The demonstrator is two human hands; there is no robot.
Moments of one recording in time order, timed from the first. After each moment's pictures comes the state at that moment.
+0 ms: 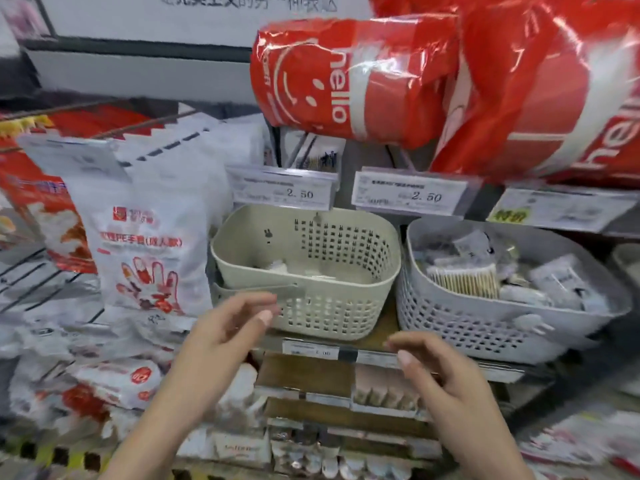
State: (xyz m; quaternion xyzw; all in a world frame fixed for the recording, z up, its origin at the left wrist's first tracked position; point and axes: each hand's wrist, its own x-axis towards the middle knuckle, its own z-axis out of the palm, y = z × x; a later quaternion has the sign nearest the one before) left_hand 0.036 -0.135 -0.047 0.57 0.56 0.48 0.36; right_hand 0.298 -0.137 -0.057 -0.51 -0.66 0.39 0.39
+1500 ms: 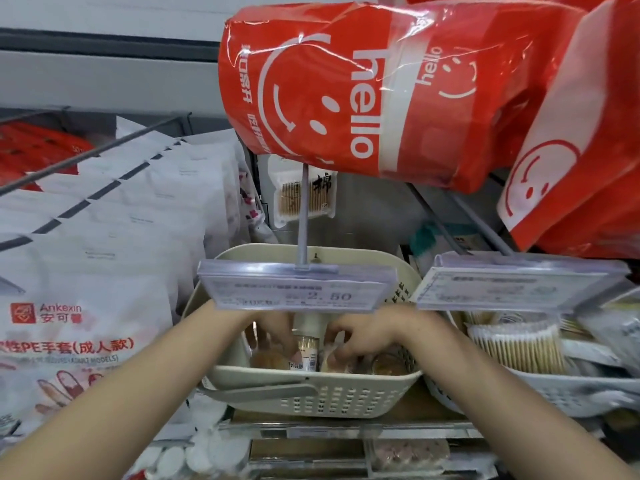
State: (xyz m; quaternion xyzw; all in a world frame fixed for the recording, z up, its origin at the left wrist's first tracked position) left_hand 0.033 0.103 -0.061 0.67 0.57 -0.25 0.40; right_hand 0.205 0.079 -0.050 -0.49 -0.78 0.35 -0.18
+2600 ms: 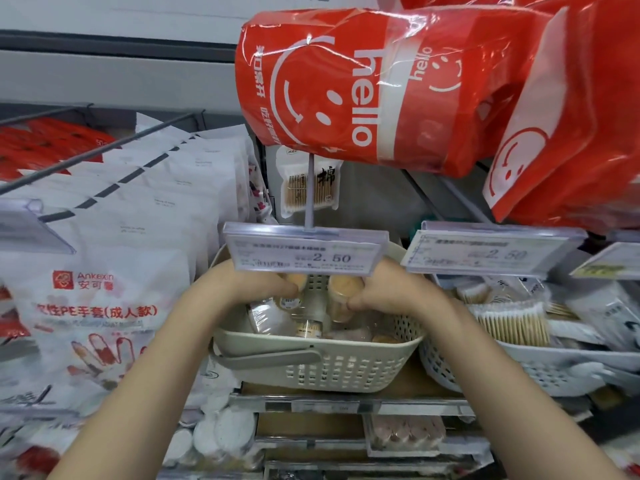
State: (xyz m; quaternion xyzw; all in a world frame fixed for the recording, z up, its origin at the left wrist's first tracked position) left_hand 0.006 0.057 -0.019 0.68 0.62 0.13 0.38; right_hand 0.221 0.067 -0.030 -0.56 -0.79 0.25 0.06
